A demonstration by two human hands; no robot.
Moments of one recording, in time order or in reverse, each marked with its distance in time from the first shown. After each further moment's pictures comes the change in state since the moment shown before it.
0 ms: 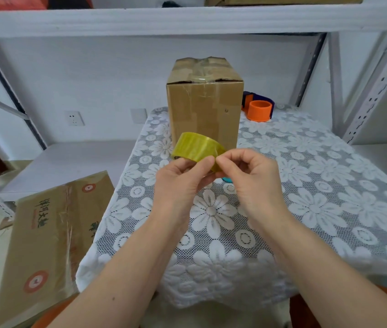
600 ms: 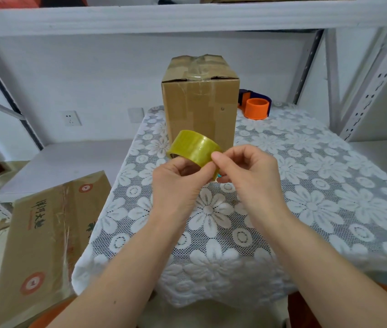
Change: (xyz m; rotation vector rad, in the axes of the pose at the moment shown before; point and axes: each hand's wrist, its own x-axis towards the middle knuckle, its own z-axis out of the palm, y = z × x) left_hand -0.005 -0.003 0.003 0.264 0.045 0.159; right_hand -0.001 -0.006 -0.005 0.006 -0.017 0.039
